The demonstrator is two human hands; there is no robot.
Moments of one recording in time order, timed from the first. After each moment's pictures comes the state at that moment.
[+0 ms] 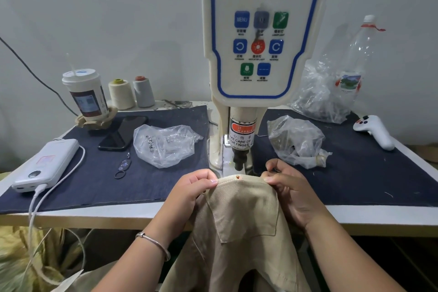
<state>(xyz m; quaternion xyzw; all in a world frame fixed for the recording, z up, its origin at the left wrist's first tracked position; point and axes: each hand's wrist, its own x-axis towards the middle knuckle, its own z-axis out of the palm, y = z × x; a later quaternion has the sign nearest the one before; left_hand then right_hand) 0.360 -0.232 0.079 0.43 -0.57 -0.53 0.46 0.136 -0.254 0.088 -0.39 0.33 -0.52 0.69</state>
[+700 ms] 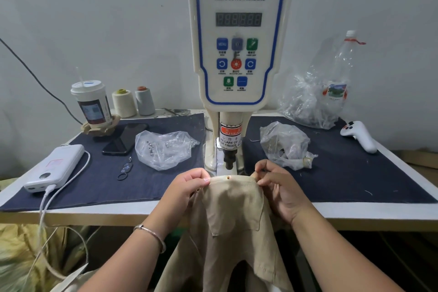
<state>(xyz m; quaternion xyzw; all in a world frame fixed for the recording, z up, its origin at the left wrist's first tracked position) 0.357 -0.217 0.095 0.45 -0.58 -0.51 0.45 0.134 -0.244 0.098 -0.41 0.33 -0.51 0.68</state>
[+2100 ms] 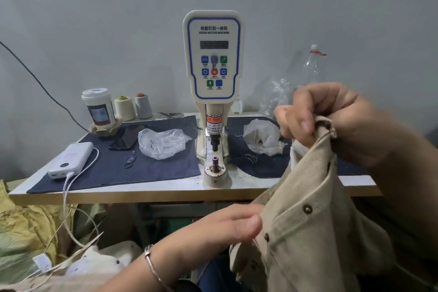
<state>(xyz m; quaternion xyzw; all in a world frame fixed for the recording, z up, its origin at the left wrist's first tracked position) 0.274 -0.050 0.172 0.26 -0.73 -0.60 0.19 0.069 -0.094 0.283 -0.77 0.10 -0.37 0.51</state>
